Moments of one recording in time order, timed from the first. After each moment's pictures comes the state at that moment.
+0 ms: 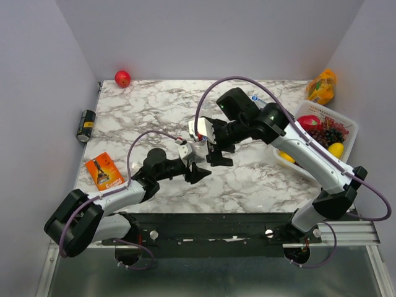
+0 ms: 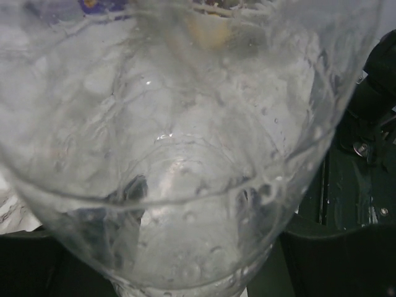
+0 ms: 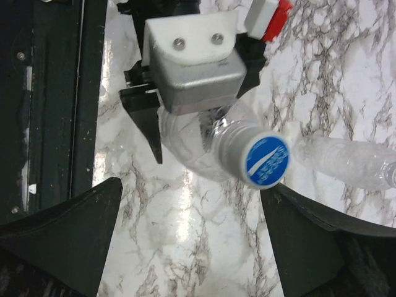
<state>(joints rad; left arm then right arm) -0.66 1.19 0.38 0.70 0.58 -0.10 0.89 1.59 1.86 -1.17 -0.41 -0.76</state>
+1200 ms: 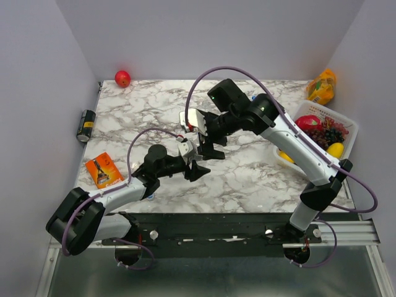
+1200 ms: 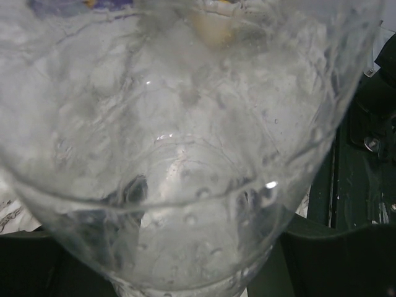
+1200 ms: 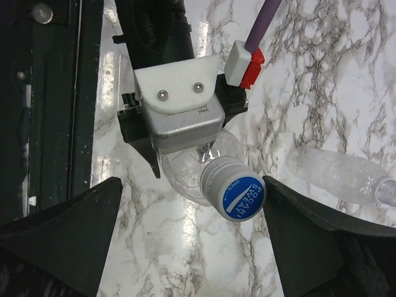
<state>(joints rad) -0.63 1.21 0.42 0.65 0.61 -0.07 0.89 1.72 2.06 -1.24 -0.43 -0.73</state>
